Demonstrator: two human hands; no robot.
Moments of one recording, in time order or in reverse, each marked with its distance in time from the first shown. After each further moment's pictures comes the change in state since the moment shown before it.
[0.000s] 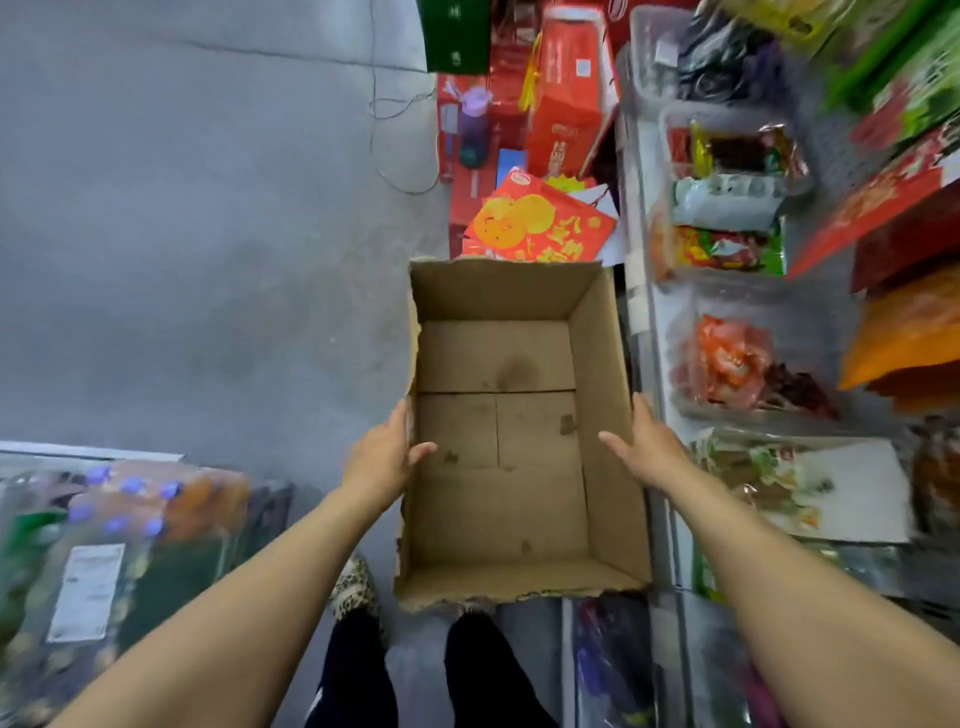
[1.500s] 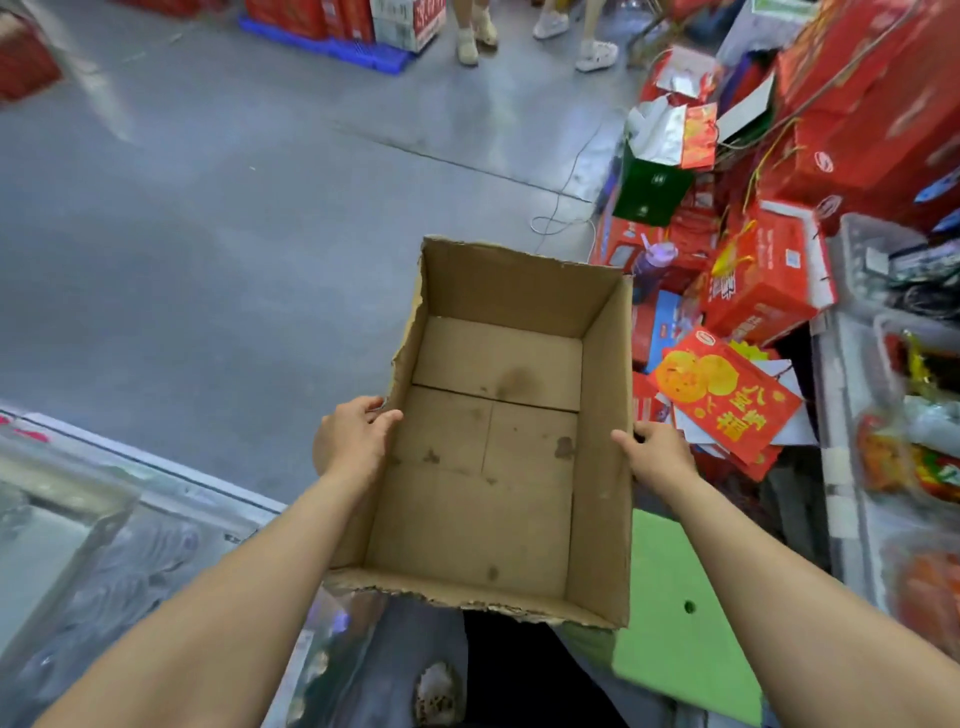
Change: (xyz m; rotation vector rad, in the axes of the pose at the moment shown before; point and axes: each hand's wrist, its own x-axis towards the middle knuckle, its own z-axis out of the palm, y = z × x) left_hand 0.061 -0.272 -0.282 -0.490 0.608 -0.333; right_hand 0.043 -0.409 0.004 0.177 0.158 -0.132
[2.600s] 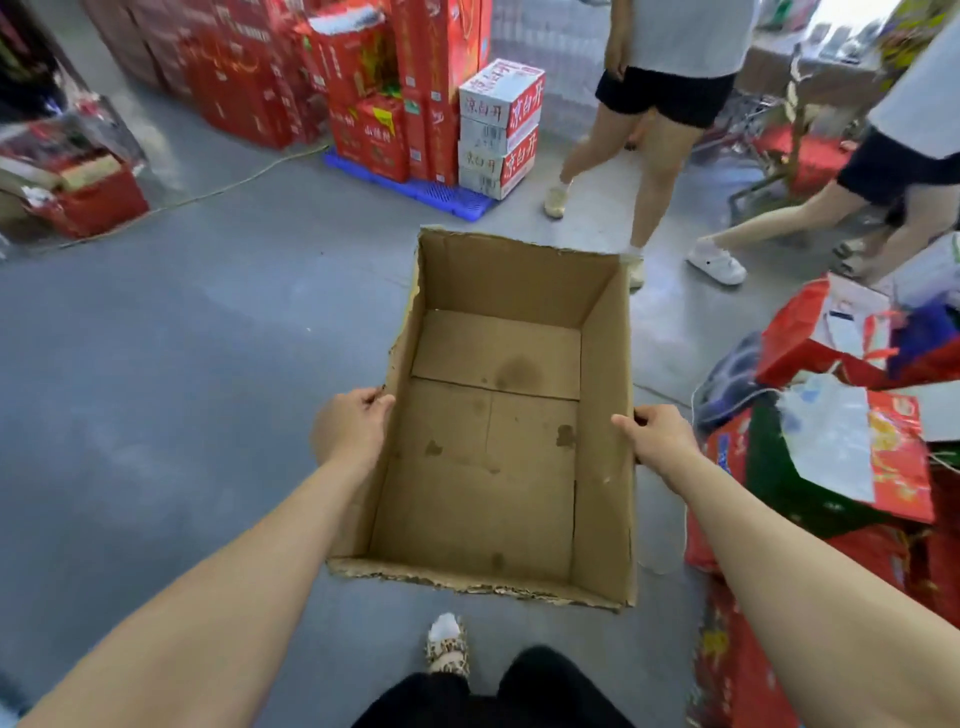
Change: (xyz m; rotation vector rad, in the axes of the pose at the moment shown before) left_hand 0.683 0.283 -0.127 -0.057 0.218 -0.027; right_hand 0.547 -0.596 -0.081 0.050 -0.046 -0.187
